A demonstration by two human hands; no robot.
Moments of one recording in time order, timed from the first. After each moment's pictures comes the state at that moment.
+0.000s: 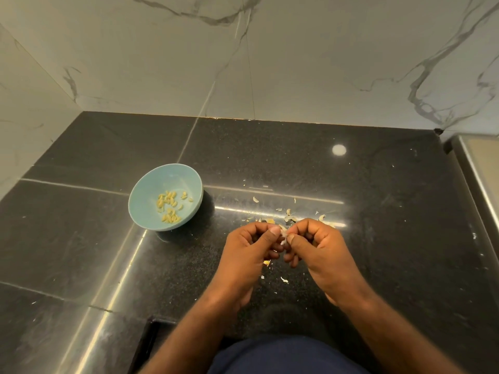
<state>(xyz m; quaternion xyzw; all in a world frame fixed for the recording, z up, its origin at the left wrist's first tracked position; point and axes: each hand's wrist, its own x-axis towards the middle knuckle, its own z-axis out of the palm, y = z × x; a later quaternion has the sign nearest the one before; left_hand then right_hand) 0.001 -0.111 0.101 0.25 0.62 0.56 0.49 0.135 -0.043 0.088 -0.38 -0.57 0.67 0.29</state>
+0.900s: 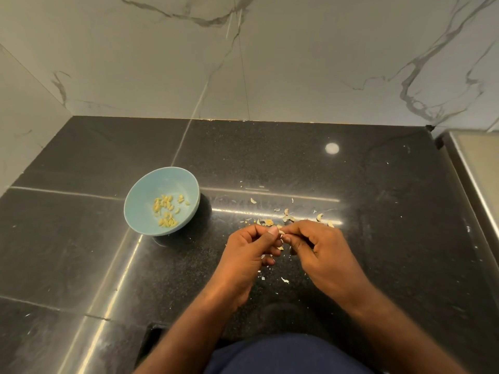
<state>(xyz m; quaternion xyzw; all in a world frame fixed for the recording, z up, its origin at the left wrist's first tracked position) -0.009 -0.108 0.094 0.22 0.60 0.53 0.56 0.140 -0.040 0.087 -0.36 -0.79 0.41 0.28</state>
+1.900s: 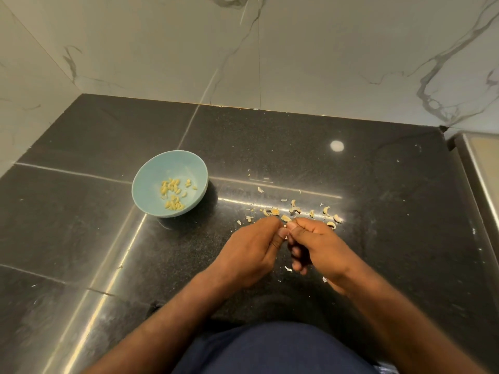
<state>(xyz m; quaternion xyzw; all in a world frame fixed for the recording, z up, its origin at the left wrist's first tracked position) -0.026 -0.118 0.079 0.66 0.67 0.25 0.23 0.128 -0.043 0.088 -0.42 -0.58 0.69 0.11</state>
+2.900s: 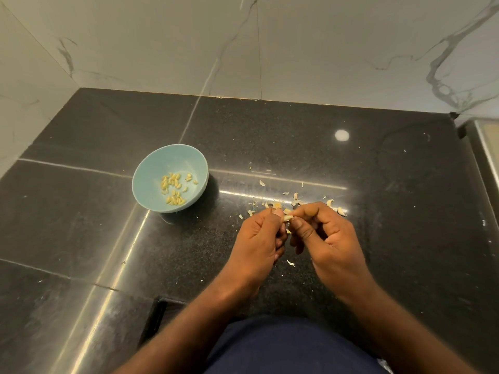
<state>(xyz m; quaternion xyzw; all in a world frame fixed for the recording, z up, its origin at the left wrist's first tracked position) 0.005 -0.120 0.124 0.30 0.60 0.53 0.51 0.129 -0.060 0.095 -0.32 -0.63 0.61 0.35</state>
